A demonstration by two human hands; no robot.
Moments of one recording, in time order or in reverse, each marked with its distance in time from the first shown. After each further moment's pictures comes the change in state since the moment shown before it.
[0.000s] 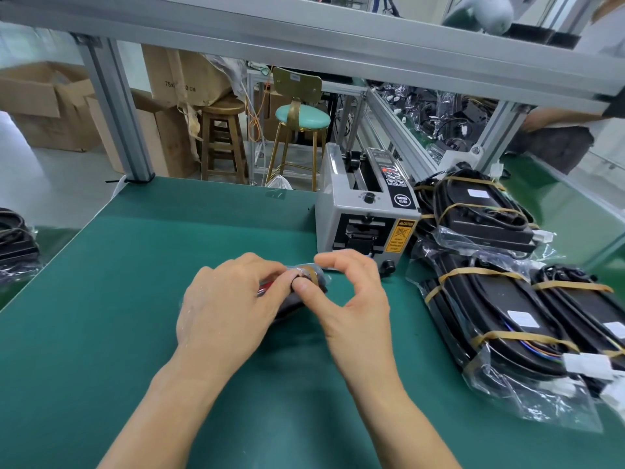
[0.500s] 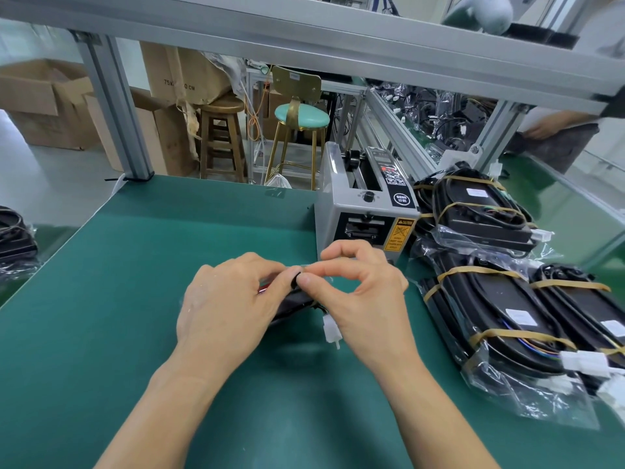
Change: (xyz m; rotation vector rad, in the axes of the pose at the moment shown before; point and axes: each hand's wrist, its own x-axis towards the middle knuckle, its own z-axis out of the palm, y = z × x) left_hand -0.001 -0.002 0.000 -0.030 -0.020 -0.012; right_hand 0.011 -0.018 -0.016 -0.197 -0.115 -0.079
